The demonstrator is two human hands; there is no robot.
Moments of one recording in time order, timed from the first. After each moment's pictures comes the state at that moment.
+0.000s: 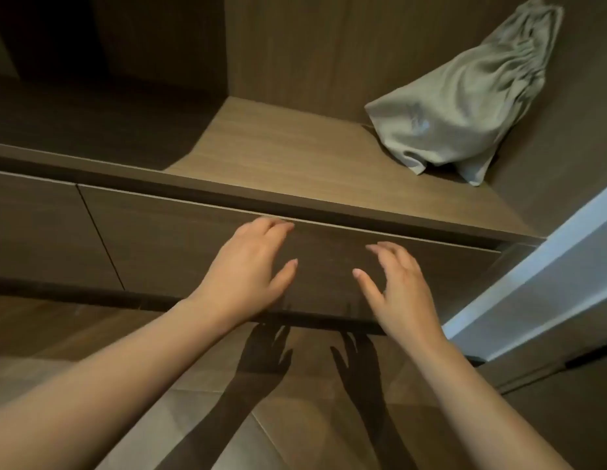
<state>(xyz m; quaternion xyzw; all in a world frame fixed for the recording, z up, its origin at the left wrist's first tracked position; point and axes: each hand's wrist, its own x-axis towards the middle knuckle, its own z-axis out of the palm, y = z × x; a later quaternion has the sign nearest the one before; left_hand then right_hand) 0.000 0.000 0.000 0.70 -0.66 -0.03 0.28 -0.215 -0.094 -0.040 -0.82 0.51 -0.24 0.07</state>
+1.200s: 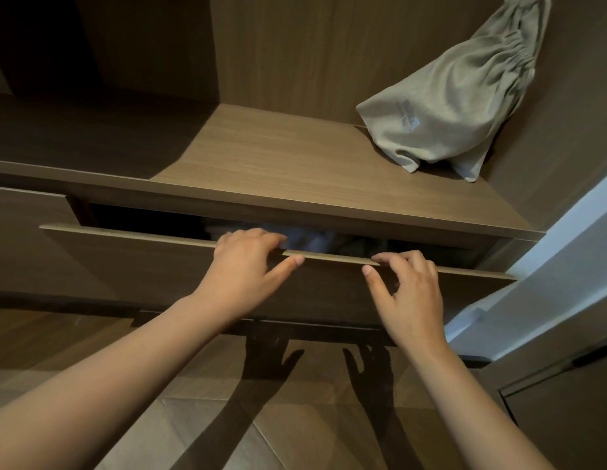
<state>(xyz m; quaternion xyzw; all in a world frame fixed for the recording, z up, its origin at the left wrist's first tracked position) -0.004 -0.022 -0.014 0.72 -0.64 -0.05 0.27 -0.231 -0.093 -0.041 -0.77 0.54 -0.32 0.07</state>
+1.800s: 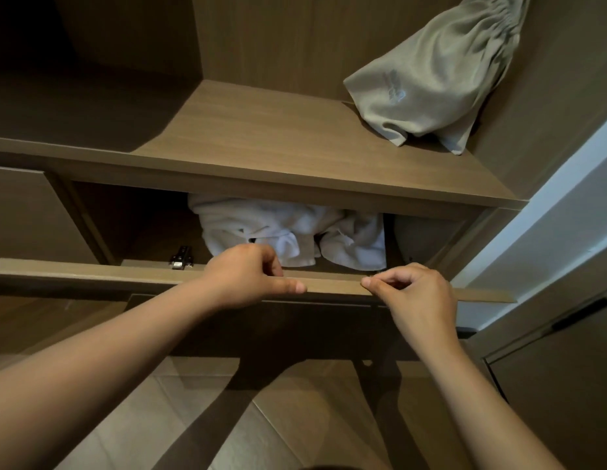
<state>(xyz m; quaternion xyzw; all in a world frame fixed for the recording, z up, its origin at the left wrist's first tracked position) -0.012 -0.019 -0.040 0.71 -0.63 -0.25 0.17 -0.262 -0.057 -0.045 -0.72 0.58 -0.33 0.17</state>
